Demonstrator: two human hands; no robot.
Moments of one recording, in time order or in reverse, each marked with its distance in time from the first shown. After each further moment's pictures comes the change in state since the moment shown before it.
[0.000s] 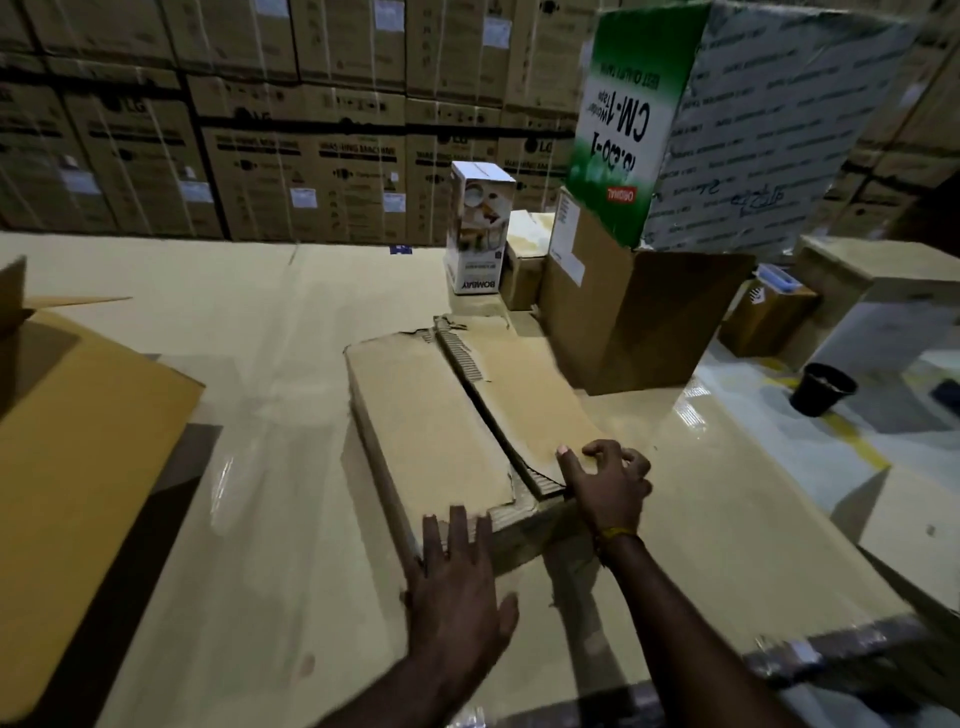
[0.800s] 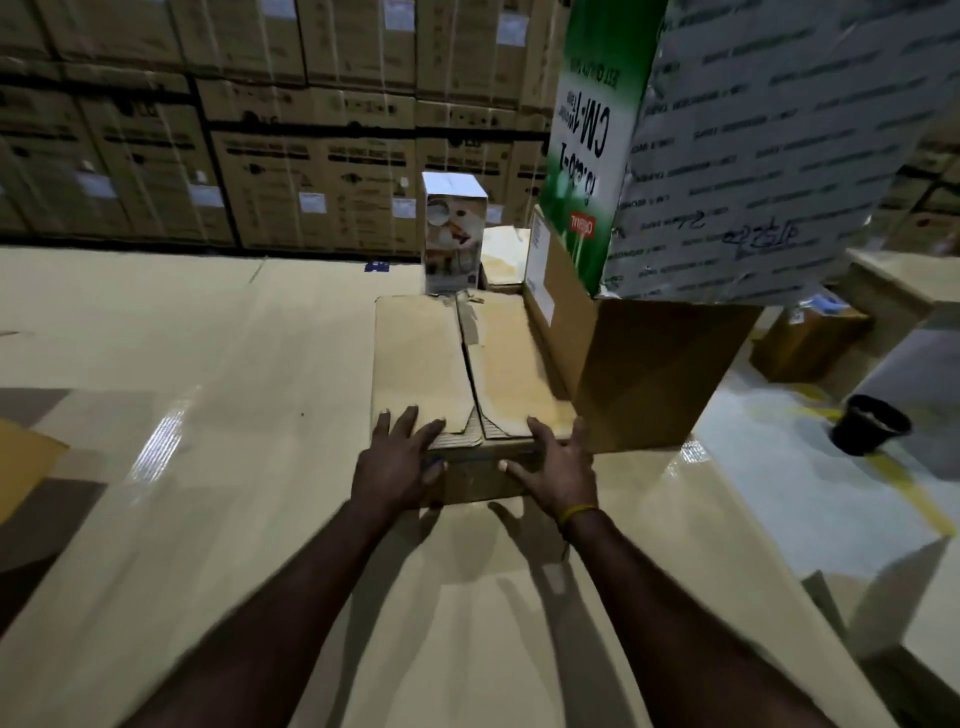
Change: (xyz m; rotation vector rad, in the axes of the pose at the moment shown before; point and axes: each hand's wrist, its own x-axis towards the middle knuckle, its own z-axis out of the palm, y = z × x) left_hand 0.321 -0.006 0.011 0.018 0.114 0.033; right_hand 0.219 -0.003 0.029 -0.340 -0.346 -0.310
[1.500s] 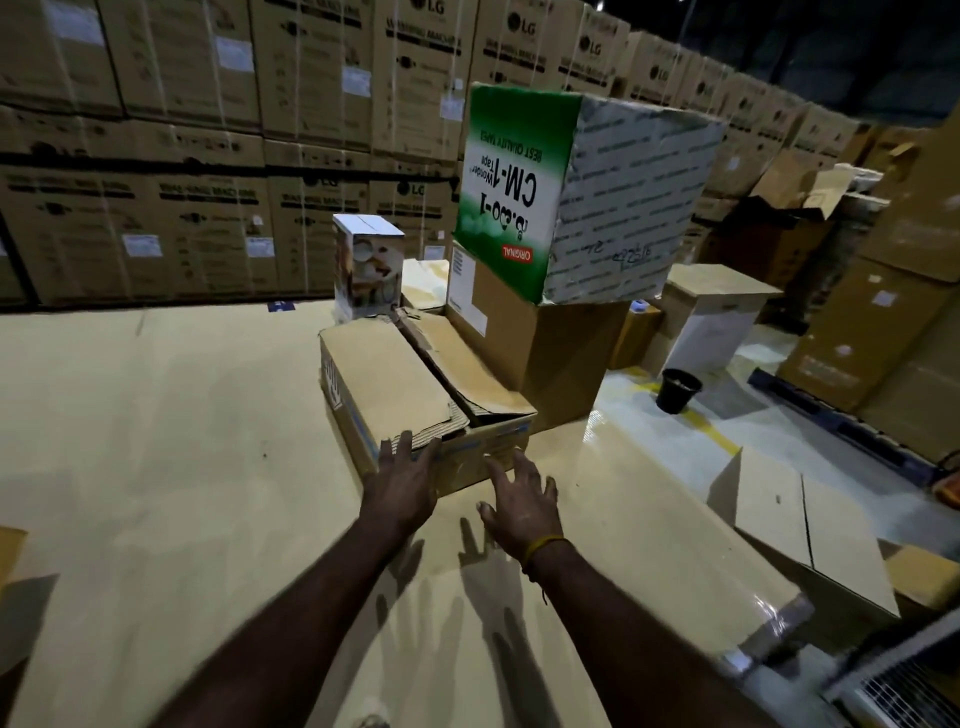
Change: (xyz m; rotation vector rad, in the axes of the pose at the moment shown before) left_hand -0.065 -0.017 -0.046 -0.082 -0.035 0.252; right_hand -0.151 -0.106 0.018 -0.356 0.066 0.133
